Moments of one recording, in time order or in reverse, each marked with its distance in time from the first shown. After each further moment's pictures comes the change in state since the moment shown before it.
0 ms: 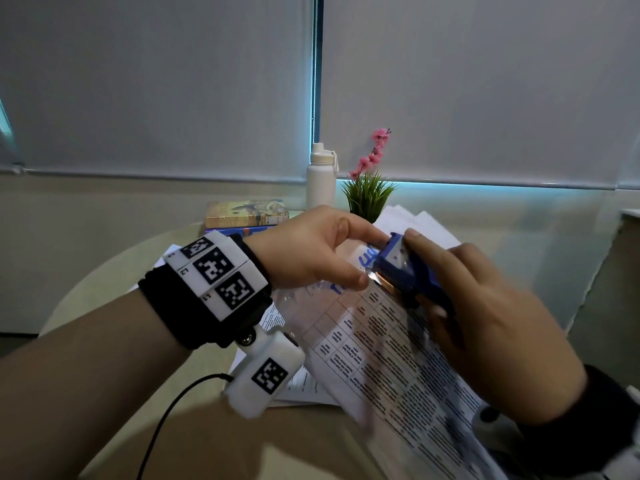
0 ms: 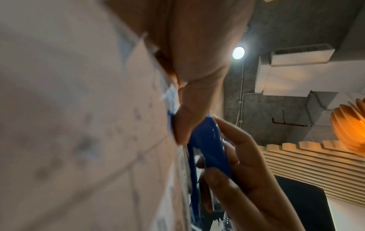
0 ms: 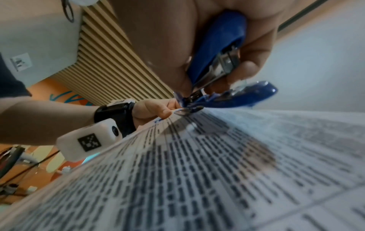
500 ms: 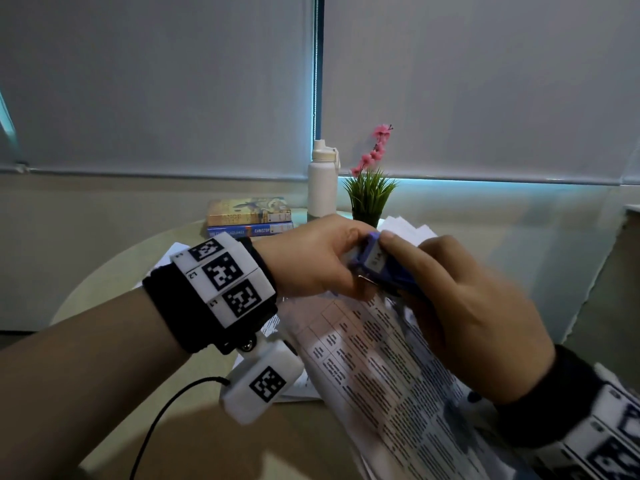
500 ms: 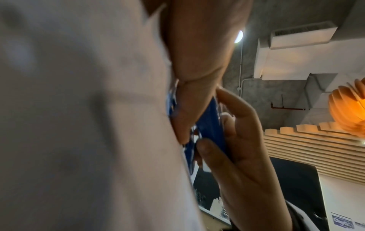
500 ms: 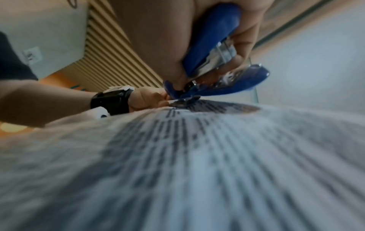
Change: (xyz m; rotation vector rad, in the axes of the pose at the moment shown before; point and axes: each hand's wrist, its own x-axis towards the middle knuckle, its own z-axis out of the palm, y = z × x) left_hand -0.001 0.000 0.009 0.123 -0.040 0.041; right_hand 0.009 -0.001 0.016 -0.035 0.116 -0.133
